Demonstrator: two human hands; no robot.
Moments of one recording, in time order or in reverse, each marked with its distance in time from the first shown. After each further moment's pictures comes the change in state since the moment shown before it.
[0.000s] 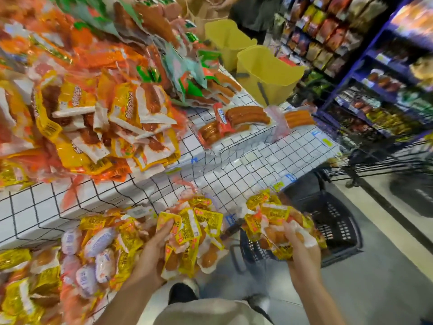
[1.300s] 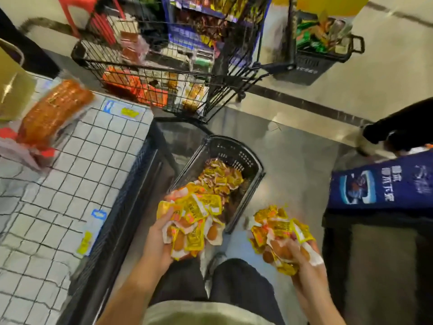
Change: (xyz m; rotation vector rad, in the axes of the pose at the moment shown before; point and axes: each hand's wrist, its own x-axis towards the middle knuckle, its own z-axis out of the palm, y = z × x) left_hand 0.273 -0.256 0.373 0.372 -0.114 -0.456; right_hand 0.142 0.027 -0.367 0.263 0.573 0.197
